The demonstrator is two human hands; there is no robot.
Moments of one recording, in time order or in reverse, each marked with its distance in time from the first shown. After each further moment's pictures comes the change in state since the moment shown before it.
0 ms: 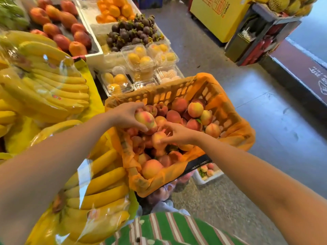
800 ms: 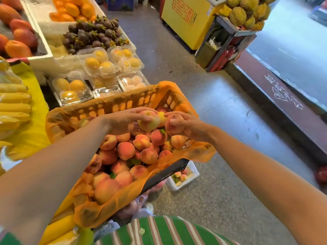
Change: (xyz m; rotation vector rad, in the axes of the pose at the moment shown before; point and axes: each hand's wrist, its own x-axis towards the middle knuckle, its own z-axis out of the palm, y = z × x) left_hand 0.092 0.079 0.036 -1.099 -0.441 0.101; right_hand -0.071 0.066 -0.120 0.791 0.116 0.086
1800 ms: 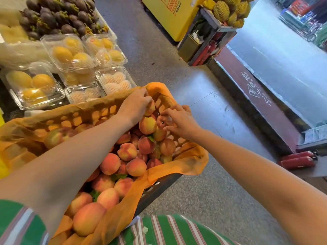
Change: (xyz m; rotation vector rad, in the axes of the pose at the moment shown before) left_hand 0.117 0.009 -0.019 1.326 0.582 0.541; right_hand 0.053 0.001 -0.037 -1.480 0.389 -0.311
